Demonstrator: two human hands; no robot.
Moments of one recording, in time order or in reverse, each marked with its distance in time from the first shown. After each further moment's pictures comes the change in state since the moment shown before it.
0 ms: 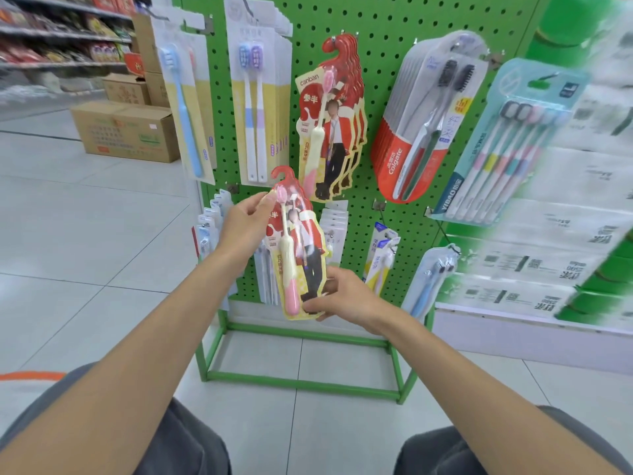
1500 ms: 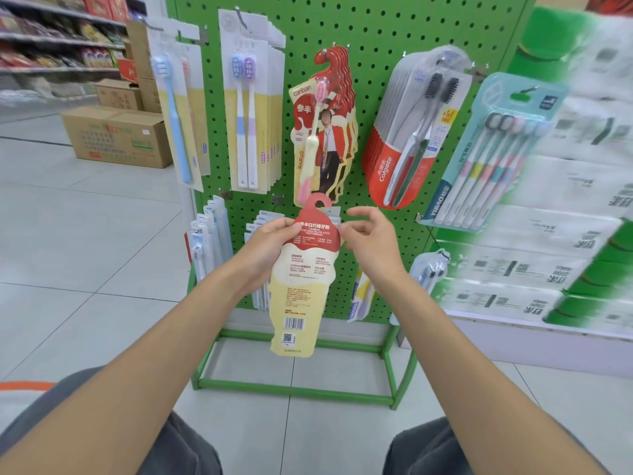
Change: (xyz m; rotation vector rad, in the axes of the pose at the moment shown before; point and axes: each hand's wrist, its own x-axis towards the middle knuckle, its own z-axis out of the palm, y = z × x) left_hand -0.020 0.003 0.027 -0.328 -0.400 -0.191; right_hand 0.004 -0.050 -0.043 0.131 0.608 -0.118
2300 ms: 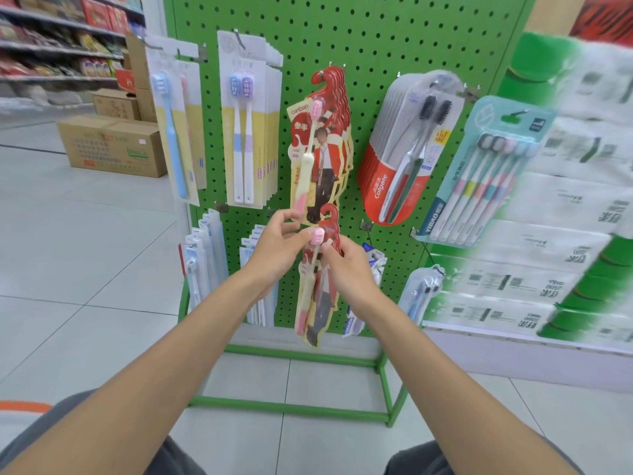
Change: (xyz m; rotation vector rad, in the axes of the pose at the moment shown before) left_hand 0.009 0.013 0.019 0.274 0.148 0.222; right_hand -0.004 0.004 0.024 -0.012 -0.099 -0.029
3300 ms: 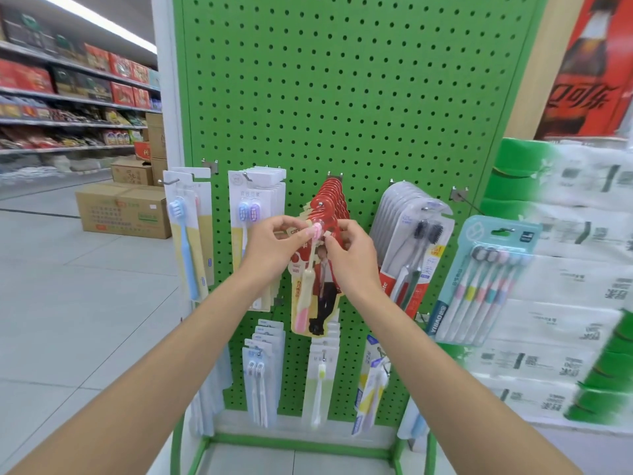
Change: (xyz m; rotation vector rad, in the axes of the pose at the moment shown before) left_hand 0.089 0.125 -0.034 0.074 0.130 0.247; right_hand 0.106 -0.124 -0.017 -0.044 0.201 -0.290
